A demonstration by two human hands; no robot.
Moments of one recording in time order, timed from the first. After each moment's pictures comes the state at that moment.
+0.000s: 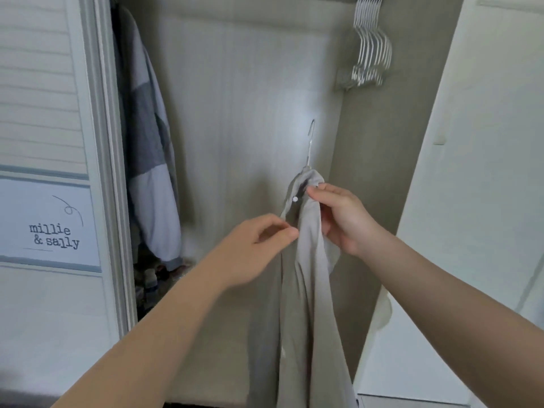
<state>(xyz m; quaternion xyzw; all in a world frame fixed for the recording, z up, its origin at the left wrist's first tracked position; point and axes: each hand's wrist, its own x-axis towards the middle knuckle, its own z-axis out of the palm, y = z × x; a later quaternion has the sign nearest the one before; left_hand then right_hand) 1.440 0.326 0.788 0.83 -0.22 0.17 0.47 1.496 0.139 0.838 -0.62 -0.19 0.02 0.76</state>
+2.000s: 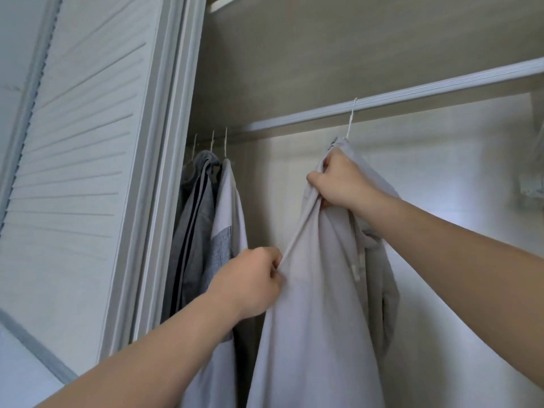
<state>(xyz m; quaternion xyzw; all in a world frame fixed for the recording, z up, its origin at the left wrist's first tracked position) 1.685 0.497 0.960 0.91 0.05 0.38 0.13 1.808 0.373 1.107 -0.75 -0.39 -0.33 0.43</state>
